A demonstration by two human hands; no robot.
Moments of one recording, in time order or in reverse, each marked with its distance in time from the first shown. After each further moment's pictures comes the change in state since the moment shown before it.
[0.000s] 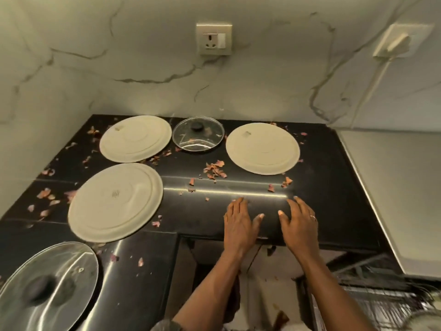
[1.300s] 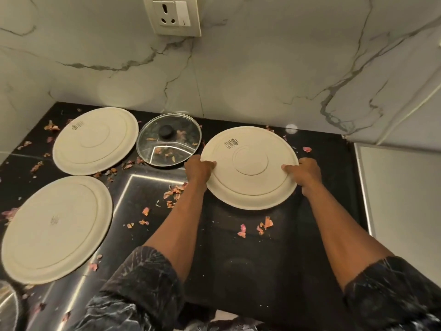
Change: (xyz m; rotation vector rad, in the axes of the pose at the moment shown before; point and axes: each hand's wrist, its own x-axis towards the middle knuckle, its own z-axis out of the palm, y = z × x) left_hand 0.319 0.006 -0.001 -0.449 0.185 -0.822; right_hand 0.364 0.034 0.004 0.406 -0.401 0.462
